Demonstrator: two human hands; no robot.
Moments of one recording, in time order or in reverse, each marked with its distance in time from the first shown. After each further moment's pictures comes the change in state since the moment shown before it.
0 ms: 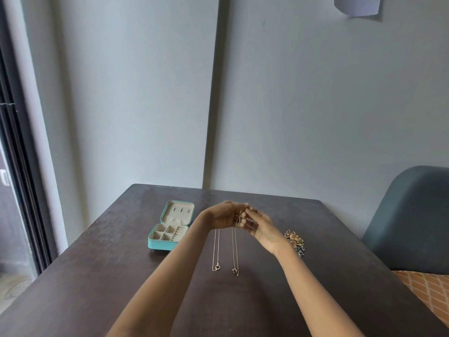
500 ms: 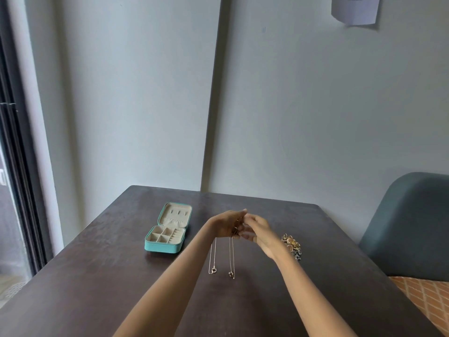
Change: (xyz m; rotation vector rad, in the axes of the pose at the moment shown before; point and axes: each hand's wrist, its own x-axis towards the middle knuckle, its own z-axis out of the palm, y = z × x) left_hand 0.008 -0.011 0.017 0.160 0.093 -0.131; right_hand 0.000 0.002 0.001 -0.327 0.174 0.037
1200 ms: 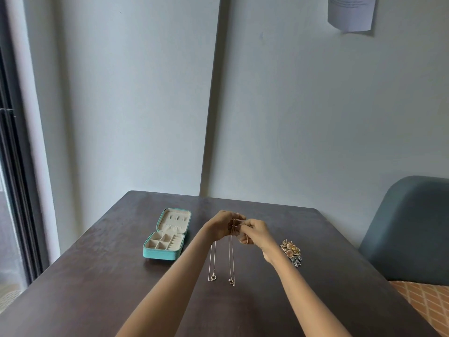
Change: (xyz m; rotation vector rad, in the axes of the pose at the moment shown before) left_hand 0.011 -0.001 -0.016 -0.170 0.175 0.100; right_hand -0.006 -0.012 0.010 -0.249 0.067 -0.090
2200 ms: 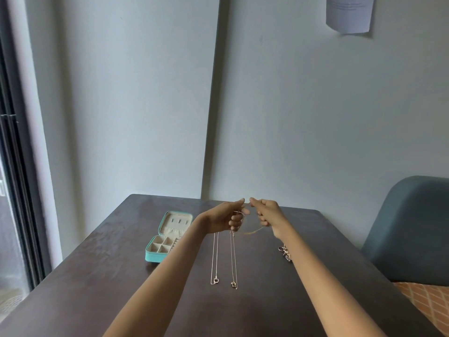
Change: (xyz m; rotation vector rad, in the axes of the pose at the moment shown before) left_hand -0.026 0.035 -0.009 -0.002 -0.315 0.066; right_hand 0.019 -0.050 -0.029 0.030 0.036 -0.032
